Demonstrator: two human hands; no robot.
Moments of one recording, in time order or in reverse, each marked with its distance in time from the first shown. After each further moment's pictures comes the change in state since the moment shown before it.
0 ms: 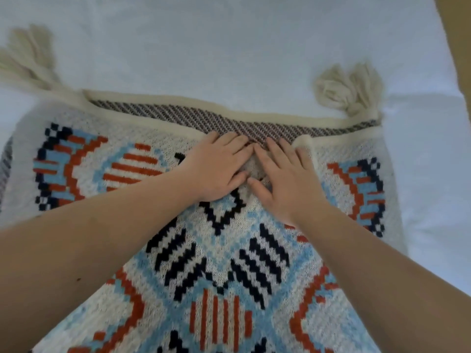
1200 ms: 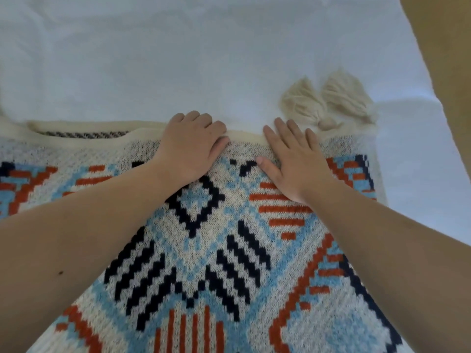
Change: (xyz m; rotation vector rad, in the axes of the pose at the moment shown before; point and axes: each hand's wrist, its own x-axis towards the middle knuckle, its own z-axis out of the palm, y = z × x) left_hand 0.073 -0.027 -0.006 -0.044 0.303 -0.143; right_hand 0.053 0.096 -0.001 0.033 0.045 0.081
